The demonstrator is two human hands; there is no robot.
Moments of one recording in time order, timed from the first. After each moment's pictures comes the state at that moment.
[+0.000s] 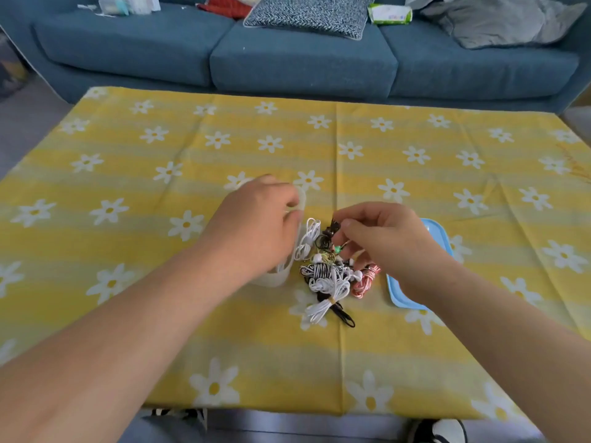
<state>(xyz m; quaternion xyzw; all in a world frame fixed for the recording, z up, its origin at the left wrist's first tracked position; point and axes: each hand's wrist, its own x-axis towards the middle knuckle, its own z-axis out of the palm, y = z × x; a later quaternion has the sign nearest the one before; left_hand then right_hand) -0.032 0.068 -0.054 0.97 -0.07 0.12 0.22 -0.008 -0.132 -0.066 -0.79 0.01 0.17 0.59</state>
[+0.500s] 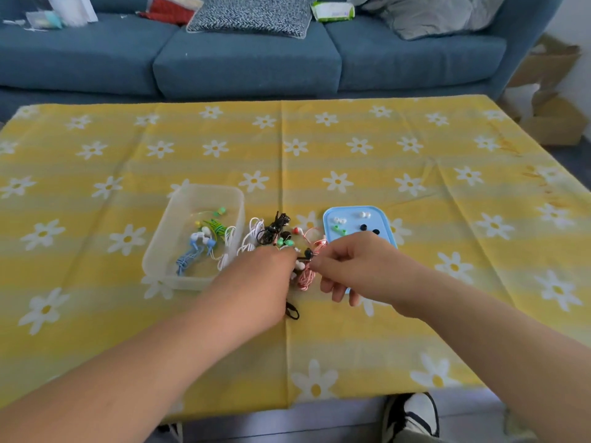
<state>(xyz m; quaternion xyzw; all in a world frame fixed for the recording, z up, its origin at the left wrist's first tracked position) -0.062 -0.019 -0.083 0.98 -0.11 -0.09 0.11 -0.034 -0.200 -0.068 -0.85 -0.03 0.29 0.45</state>
